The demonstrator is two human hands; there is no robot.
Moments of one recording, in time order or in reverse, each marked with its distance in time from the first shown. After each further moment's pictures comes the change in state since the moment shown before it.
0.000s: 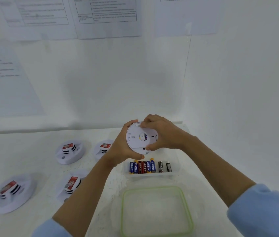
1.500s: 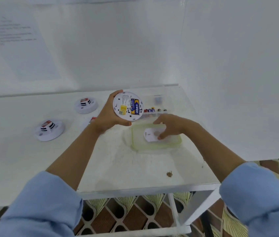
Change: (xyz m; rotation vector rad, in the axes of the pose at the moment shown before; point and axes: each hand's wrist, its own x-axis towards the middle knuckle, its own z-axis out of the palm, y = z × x) left_hand -0.136 0.044 -0.012 -0.026 0.044 -0.061; right_hand -0.121 -0.075 0.054 0.192 -0.346 0.410
